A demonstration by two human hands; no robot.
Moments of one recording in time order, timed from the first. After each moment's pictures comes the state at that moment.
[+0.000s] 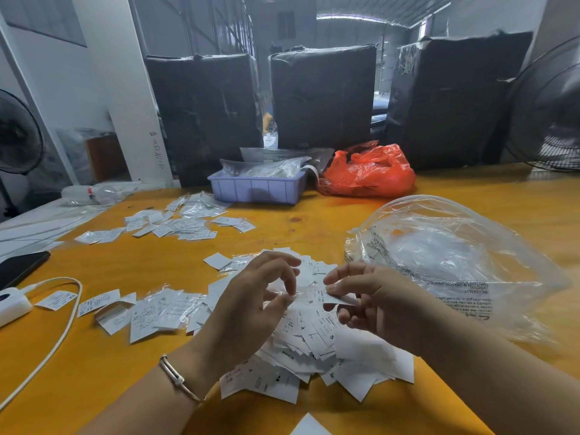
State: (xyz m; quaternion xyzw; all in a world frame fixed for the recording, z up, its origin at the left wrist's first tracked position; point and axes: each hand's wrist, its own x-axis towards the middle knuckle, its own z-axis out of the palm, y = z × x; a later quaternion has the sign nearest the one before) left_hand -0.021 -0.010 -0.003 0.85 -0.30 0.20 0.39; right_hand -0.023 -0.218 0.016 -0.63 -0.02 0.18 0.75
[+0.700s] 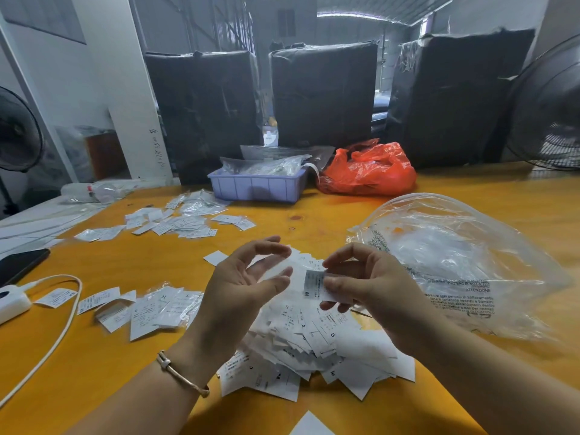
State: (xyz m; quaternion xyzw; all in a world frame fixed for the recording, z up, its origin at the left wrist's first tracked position) left_hand -0.023 -0.012 0.006 0.67 -0.19 0.07 0.71; right_hand -0.028 -0.211 0.012 -0.70 -0.13 -0.01 0.70
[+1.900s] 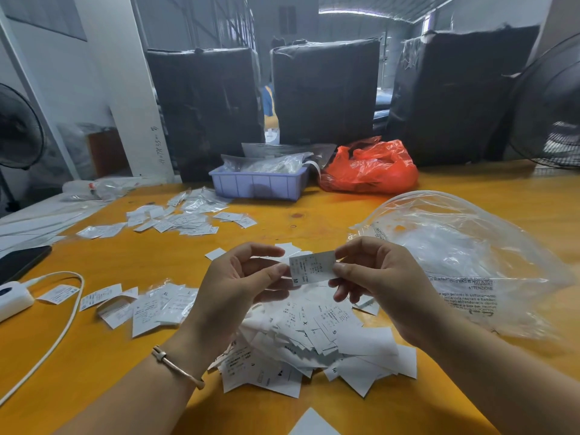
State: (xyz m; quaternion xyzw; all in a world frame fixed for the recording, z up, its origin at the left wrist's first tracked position) left_hand -0.020 -0.004 0.008 0.67 -0.13 0.02 0.73; right_hand -0.024 -0.218 0.013 -0.70 -0.14 -0.05 0.70
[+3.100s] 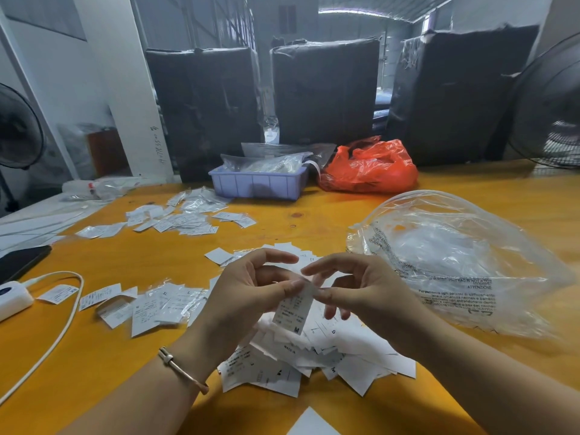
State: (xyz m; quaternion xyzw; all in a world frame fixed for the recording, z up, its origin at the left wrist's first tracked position) left_hand -0.026 -0.013 0.010 0.71 -0.15 -0.01 0.68; right_hand -0.034 -0.209 0.011 -0.76 -0.20 -0.01 0.61
